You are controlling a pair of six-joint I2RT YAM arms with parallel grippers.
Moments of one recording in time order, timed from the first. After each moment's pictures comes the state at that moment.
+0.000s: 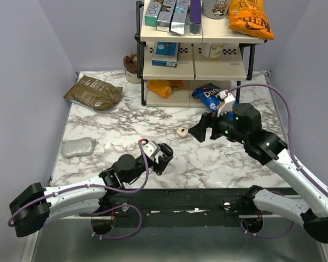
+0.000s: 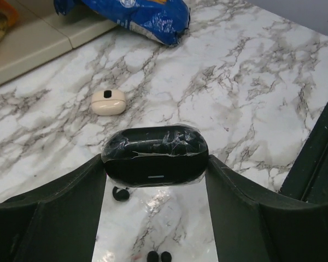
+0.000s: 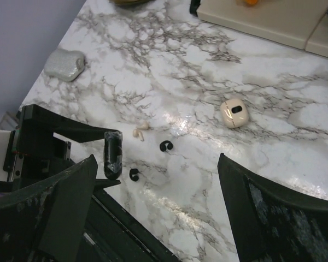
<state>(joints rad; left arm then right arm) -1.03 0.87 0.24 0.55 -0.15 -0.10 0.64 0.94 1.02 -0.46 -0.12 0.35</state>
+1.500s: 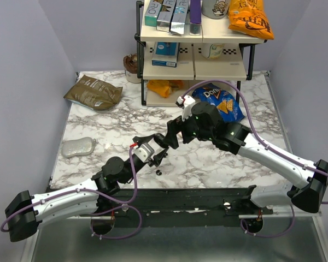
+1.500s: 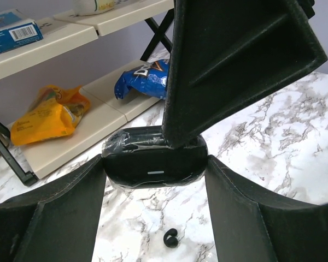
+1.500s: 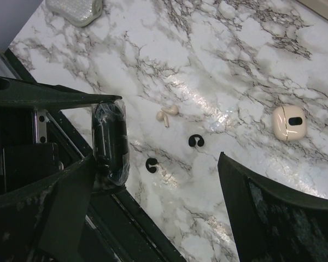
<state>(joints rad) -1.06 0.70 0.26 0.61 -0.24 0.17 0.92 1.29 1.22 -0.47 -0.03 0.28</state>
